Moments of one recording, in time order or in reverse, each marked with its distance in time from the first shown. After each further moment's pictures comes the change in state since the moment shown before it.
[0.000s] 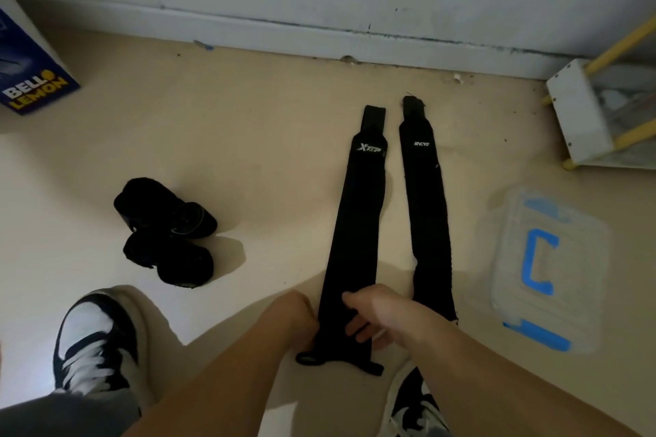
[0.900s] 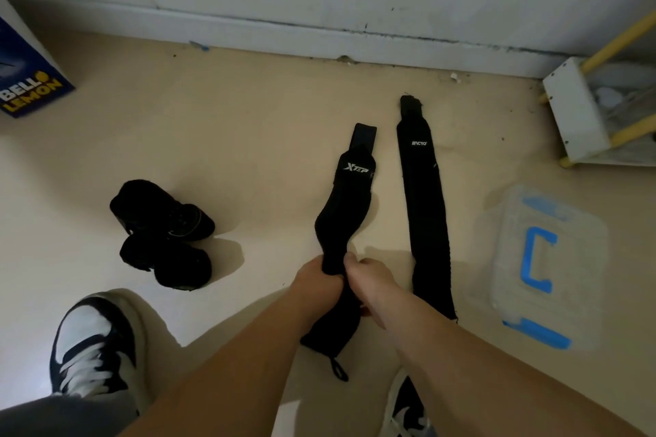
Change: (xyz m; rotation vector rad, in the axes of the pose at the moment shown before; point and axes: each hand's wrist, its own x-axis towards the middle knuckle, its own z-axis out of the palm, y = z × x) left_hand -0.015 0.049 -0.012 -0.749 0.100 0.177; right_hand 0.008 -0.033 0.003 0.252 0.175 -0.099
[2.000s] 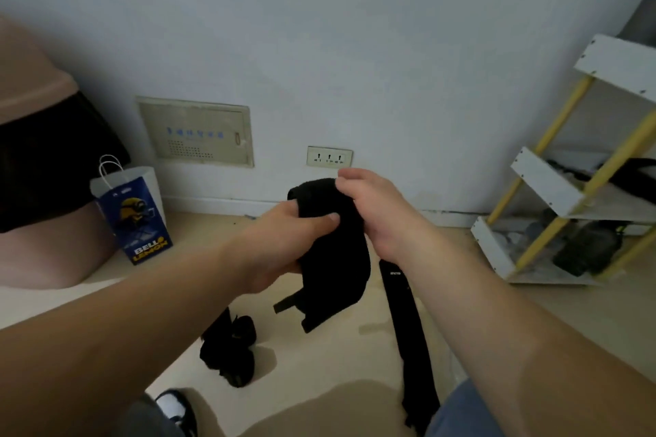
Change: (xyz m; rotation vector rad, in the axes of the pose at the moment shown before) left_hand -0.343 0.195 -0.129 -0.012 -0.104 0.665; right_hand -0.381 -0.157 -0.077 0.404 -0.027 -0.919
